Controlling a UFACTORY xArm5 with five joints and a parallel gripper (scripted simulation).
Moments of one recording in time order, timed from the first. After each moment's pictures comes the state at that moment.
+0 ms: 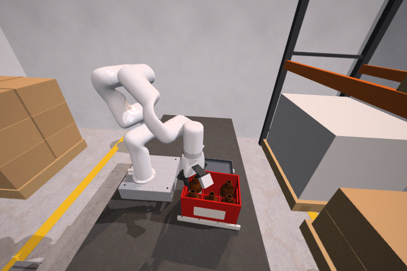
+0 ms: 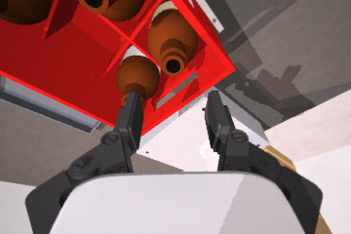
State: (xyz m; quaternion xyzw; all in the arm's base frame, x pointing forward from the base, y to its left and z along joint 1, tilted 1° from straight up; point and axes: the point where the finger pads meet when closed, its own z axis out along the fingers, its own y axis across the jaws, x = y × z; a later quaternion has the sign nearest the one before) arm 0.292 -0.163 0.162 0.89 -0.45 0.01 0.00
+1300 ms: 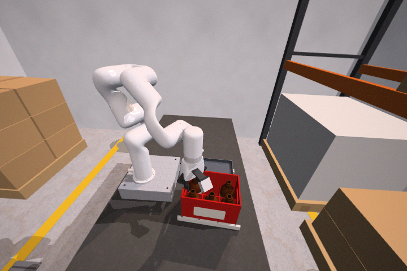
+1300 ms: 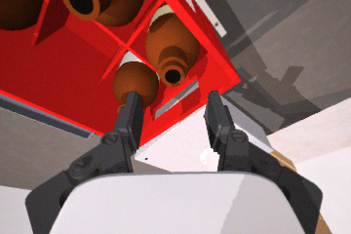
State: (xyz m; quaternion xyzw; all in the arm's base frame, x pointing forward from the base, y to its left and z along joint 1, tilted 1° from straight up) arm 0.292 -0.163 0.141 0.89 -0.45 0.01 0.00
